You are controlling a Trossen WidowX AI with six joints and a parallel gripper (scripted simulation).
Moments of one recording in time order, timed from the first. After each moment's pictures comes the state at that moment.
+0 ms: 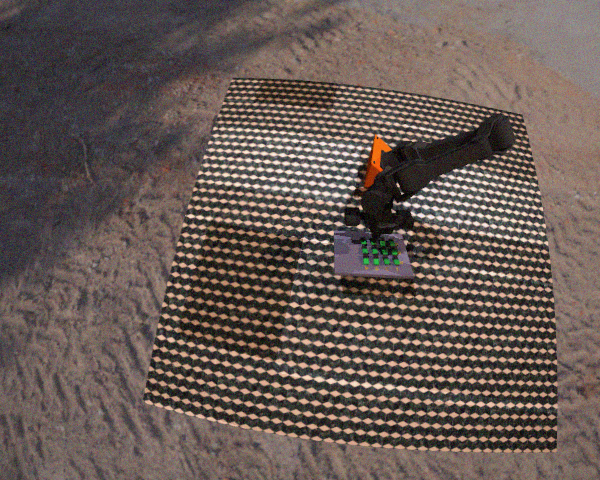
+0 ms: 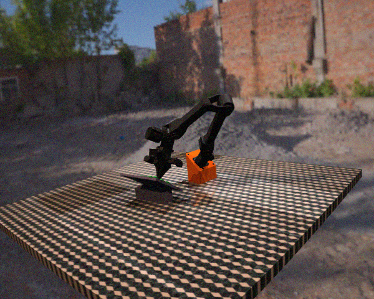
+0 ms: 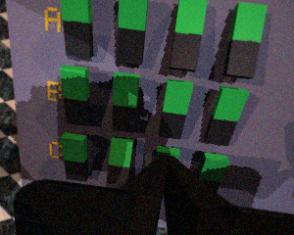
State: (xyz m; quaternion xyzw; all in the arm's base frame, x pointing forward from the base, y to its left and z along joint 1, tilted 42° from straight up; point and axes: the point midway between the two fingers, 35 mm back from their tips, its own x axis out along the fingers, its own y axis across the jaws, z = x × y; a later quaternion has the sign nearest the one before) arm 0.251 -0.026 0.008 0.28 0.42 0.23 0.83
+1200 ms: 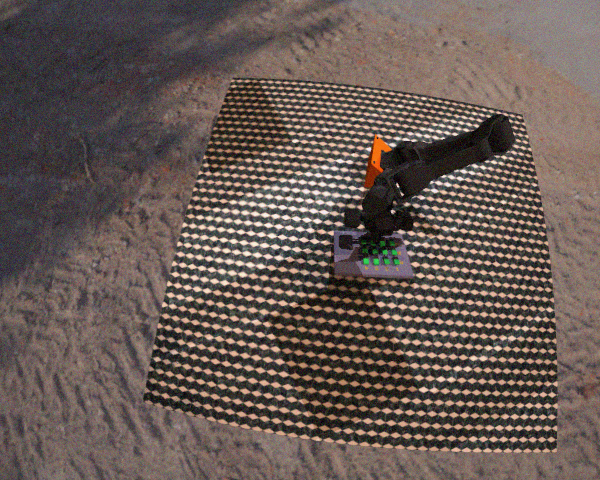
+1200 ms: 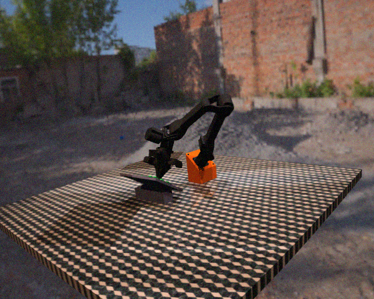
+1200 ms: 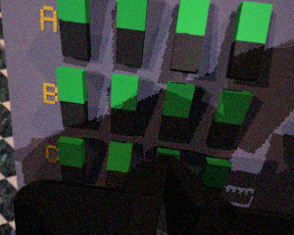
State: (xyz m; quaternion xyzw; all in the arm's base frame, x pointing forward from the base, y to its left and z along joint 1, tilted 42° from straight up) arm 0.254 -0.024 0.006 0.28 0.42 0.23 0.83
